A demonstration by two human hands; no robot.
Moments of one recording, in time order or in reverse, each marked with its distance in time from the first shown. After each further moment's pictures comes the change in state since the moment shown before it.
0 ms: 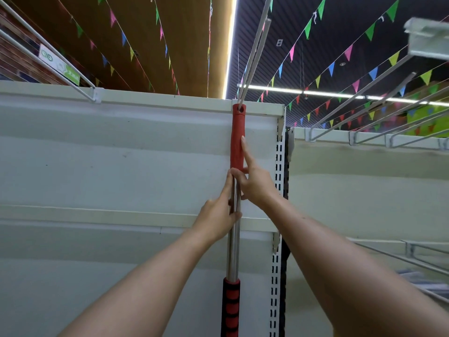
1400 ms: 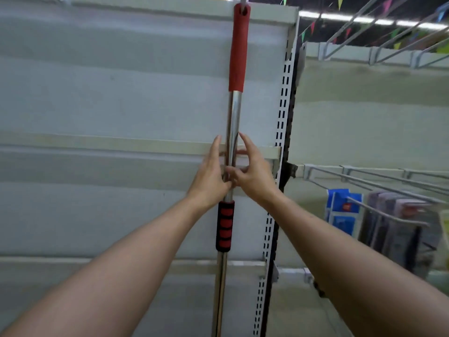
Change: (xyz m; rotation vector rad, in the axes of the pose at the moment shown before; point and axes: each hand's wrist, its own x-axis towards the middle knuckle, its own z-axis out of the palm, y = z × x) left_hand -0.058 -0.040 0.048 -0.191 0.063 -0.043; right_hand -0.110 0.053 0.056 0.213 -0.045 0.147
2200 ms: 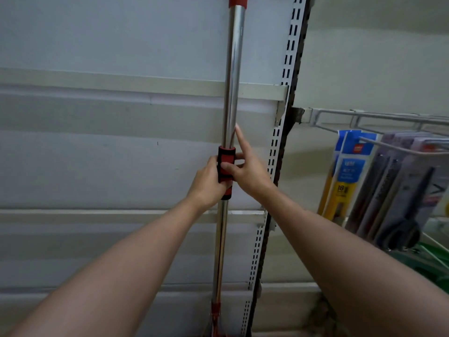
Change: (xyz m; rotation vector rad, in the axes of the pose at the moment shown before) left_hand -0.073 -0.054 0.047 -0.057 -0.171 -0.267; right_hand -0.071 0.047 0.031 0.044 -0.155 0.209
